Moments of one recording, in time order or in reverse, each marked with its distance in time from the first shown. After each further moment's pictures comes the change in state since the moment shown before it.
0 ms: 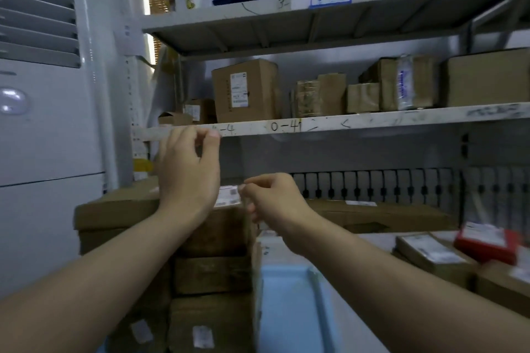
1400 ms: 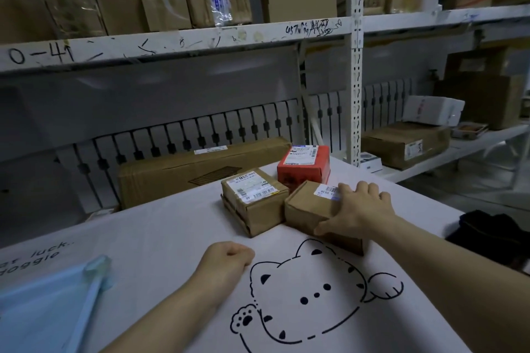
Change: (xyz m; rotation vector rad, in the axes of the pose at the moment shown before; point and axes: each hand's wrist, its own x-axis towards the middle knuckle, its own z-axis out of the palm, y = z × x) left_hand -0.269 0.057 0.335 -0.207 -1.164 -0.751; right_hand -0.115 0.277 -0.398 -1.227 0.371 0.844
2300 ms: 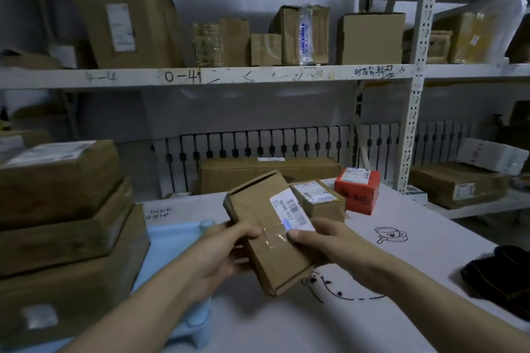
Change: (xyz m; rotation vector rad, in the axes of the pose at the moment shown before) left_hand -0.134 -0.002 -0.132 -0.554 -0.071 0.009; right_hand -0.176 -0.117 -0.043 1.016 -0.445 -0.380
